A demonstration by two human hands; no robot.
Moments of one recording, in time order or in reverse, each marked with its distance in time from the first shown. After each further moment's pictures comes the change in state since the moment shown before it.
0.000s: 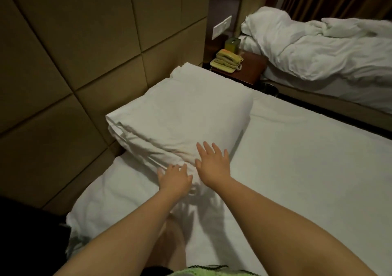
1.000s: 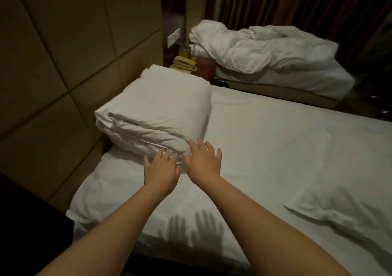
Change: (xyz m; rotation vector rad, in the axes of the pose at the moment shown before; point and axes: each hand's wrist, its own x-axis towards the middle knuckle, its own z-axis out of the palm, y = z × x) left_hand -0.199 -0.053 -0.016 0.099 0.281 0.323; right_hand -0.216 -0.096 -0.012 0.114 0.179 0.308
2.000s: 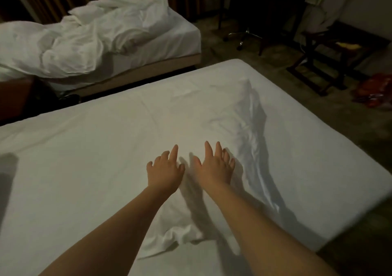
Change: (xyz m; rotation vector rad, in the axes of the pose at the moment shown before) left_hand 0.125 0.701 0.150 0.020 -0.098 0.555; right_hand -0.043 0.699 -0.090 0.310 0.172 0.825
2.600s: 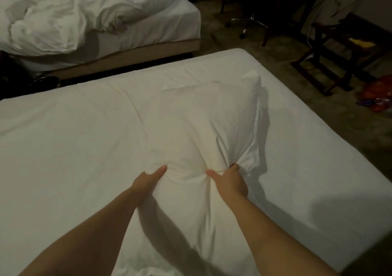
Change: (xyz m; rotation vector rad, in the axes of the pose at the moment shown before) left_hand 0.105 -0.038 0.088 -1.019 -0.386 -0.636; right_hand 0.118 0.076 0.035 0.222 -0.102 0.417
